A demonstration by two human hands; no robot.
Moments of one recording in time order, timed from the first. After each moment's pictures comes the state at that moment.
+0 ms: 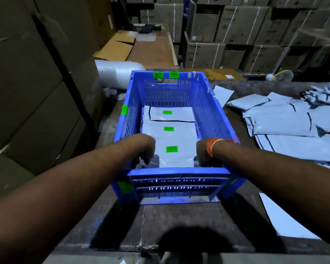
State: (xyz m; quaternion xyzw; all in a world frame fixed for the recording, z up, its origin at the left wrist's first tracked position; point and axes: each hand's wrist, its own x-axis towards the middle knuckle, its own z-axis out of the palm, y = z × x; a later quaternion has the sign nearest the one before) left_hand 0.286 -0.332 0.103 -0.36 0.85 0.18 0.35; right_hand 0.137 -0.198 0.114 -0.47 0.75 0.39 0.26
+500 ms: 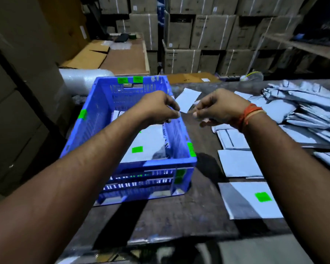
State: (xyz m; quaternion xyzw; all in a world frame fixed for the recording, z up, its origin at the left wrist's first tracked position) left_hand 0.193 -0.213 0.208 -0.25 0.88 0.38 -0.11; right_hand 0.053 -0.063 0.220 -0.40 0.81 -0.36 0.23
